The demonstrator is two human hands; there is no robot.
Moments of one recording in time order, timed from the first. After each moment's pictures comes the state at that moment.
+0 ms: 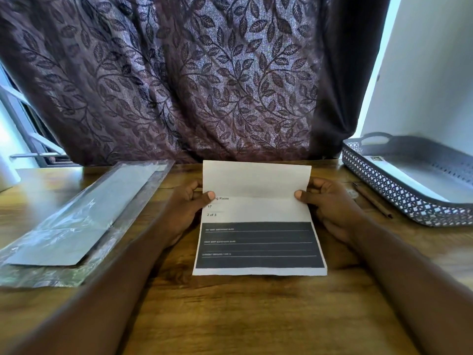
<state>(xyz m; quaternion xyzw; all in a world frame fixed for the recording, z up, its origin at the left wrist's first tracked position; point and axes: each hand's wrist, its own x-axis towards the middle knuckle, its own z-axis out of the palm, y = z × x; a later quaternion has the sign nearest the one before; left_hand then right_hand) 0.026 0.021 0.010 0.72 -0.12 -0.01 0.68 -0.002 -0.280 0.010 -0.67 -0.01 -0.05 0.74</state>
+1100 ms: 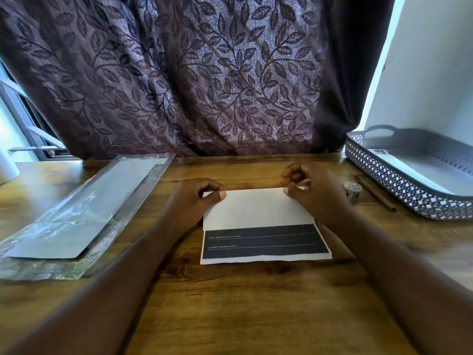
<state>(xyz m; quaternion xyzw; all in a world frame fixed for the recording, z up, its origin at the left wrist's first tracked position) 0.024 0.019 0.008 0.88 -0.18 0.13 0.43 -0.006 -0.256 0.021 -0.89 -0.09 -0.24 0.37</state>
